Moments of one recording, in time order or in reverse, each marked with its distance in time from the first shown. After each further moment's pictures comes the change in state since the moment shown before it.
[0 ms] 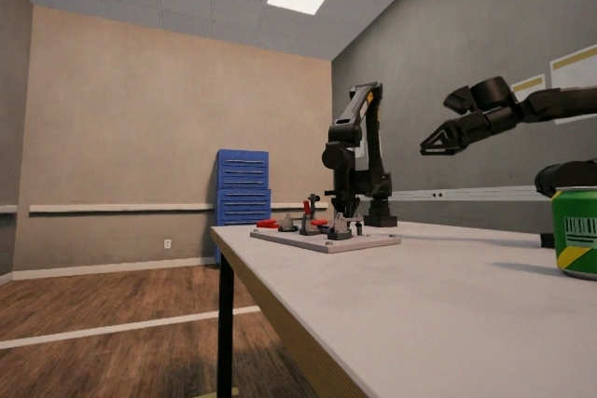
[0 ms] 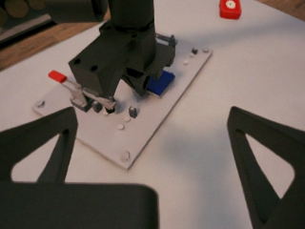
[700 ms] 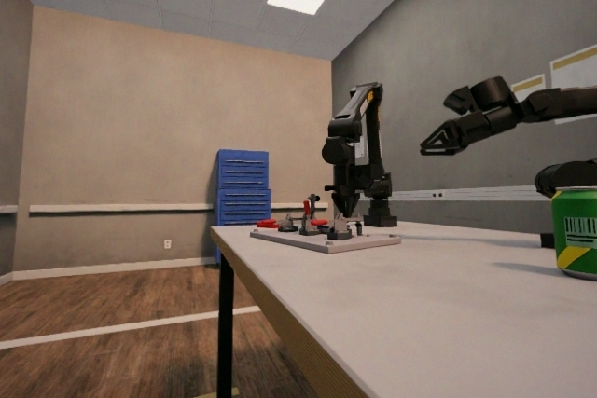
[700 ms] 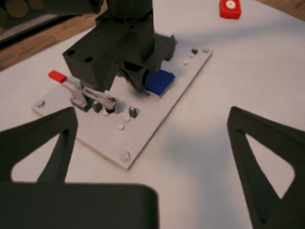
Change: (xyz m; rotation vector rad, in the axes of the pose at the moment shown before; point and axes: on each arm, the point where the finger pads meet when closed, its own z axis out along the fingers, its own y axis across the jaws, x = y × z) left arm 0.000 0.000 0.000 0.000 0.000 0.000; right arm -0.001 0.000 -0.012 -0.006 0.003 0.014
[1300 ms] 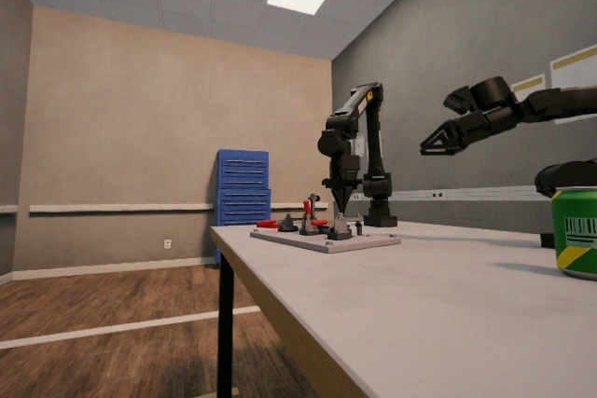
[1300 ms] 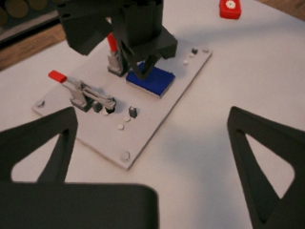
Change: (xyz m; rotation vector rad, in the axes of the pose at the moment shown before) left arm 0.000 0.000 0.000 0.000 0.000 0.000; right arm 0.012 -0.003 -0.016 0.049 -0.070 0.579
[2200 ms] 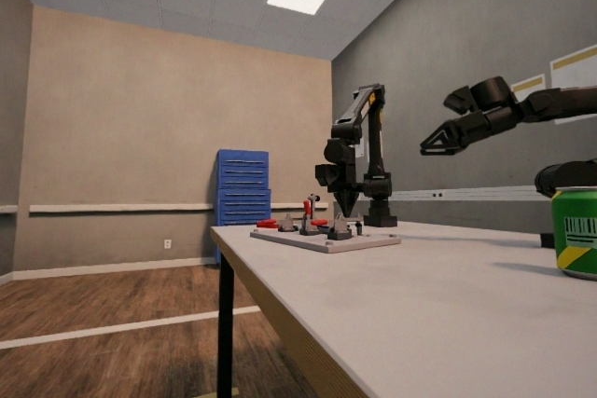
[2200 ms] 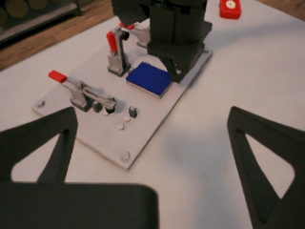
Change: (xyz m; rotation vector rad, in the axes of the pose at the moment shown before) left arm 0.000 0.000 0.000 0.000 0.000 0.000; right arm 0.056 0.027 0.006 0.006 0.042 0.959
